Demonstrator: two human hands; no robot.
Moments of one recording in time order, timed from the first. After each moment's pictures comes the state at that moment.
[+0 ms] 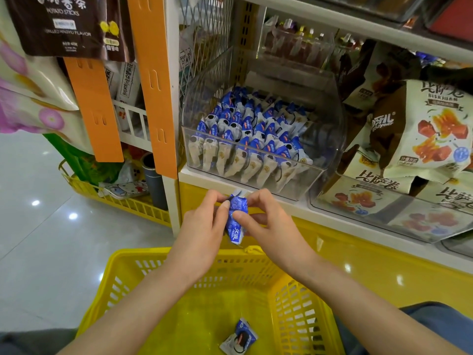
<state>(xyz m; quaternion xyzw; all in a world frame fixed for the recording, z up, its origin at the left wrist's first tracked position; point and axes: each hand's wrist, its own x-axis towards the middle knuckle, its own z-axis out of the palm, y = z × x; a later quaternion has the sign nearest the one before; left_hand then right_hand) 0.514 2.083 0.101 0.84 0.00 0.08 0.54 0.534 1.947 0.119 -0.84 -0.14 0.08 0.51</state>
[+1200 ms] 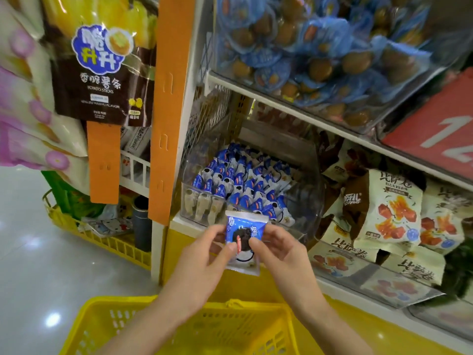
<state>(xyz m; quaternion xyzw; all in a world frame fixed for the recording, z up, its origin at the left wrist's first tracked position) 0.526 2.081 0.140 0.79 -0.01 0.06 0.61 0.545 1.934 0.169 -0.78 -0.07 0.01 0.63</state>
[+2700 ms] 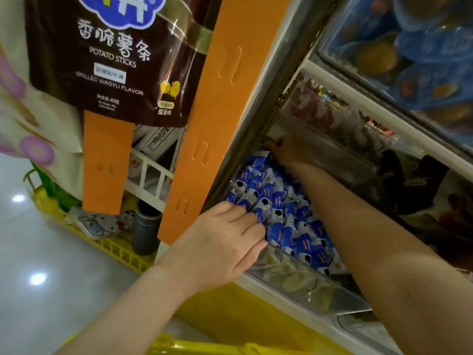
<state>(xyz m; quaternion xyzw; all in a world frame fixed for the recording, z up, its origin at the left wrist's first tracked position) 0.635 2.148 0.135 0.89 -0.28 0.31 0.18 0.858 2.021 0.183 -0.98 -0.09 -0.01 0.20</state>
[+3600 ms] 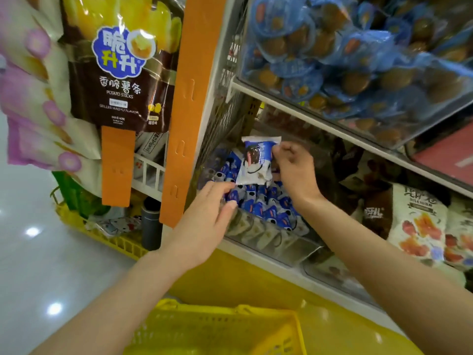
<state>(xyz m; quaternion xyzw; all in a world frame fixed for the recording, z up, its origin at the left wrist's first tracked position) 0.582 2.127 0.170 0.86 -0.09 0.15 0.47 0.685 1.982 0.233 -0.81 -0.08 -0.12 0.56</state>
